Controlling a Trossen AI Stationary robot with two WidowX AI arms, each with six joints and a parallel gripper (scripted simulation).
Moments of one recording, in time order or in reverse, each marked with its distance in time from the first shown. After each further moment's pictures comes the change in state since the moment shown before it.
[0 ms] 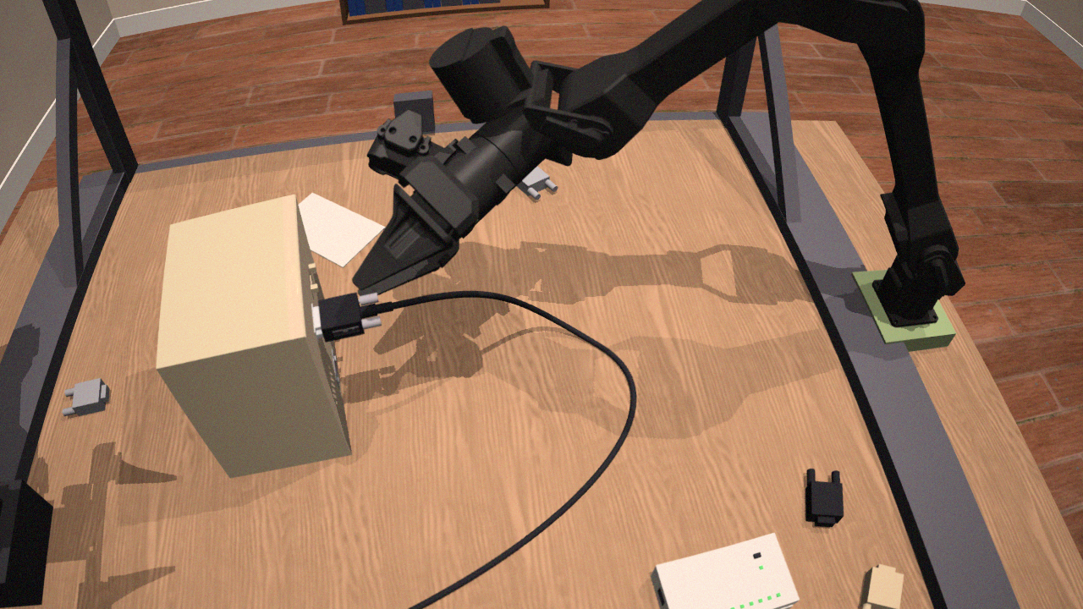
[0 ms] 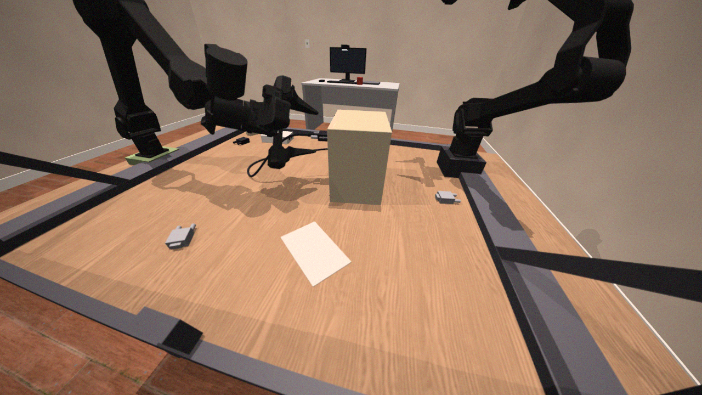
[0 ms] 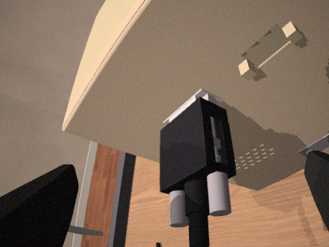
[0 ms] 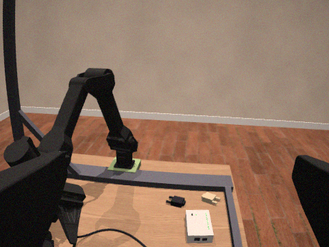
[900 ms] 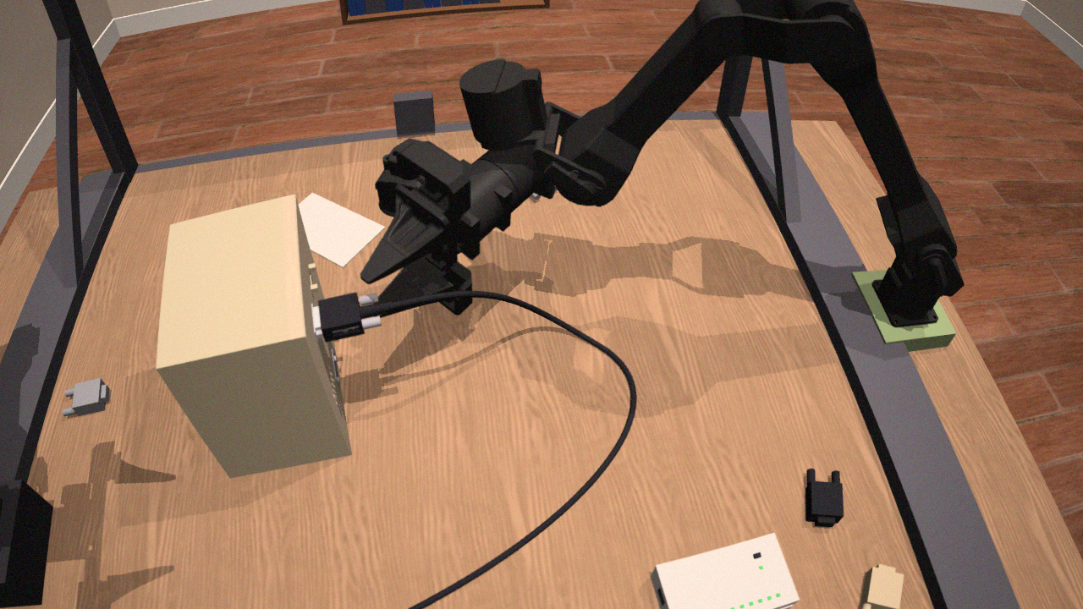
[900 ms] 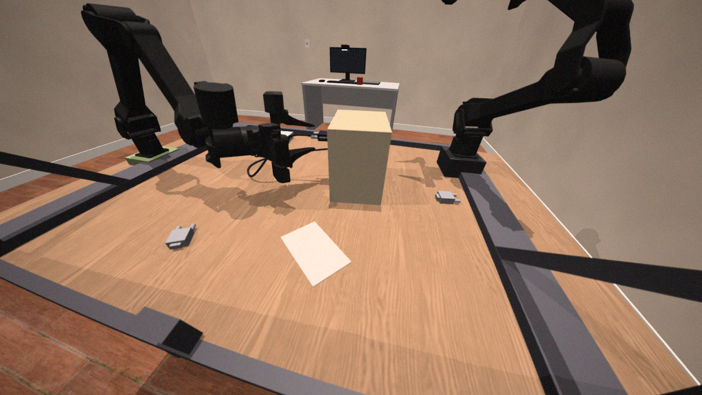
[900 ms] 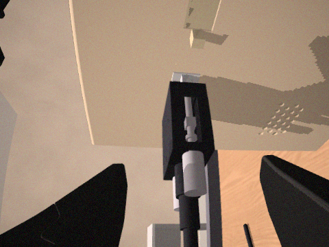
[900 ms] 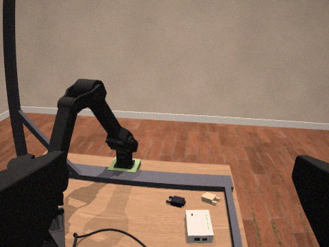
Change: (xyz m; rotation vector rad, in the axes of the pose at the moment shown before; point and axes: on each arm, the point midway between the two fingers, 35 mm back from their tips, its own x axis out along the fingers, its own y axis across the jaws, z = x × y) left arm -0.001 -0.018 -0.009 0.404 0.027 0.252; right arm 0.000 0.000 0.000 0.000 0.000 0.000
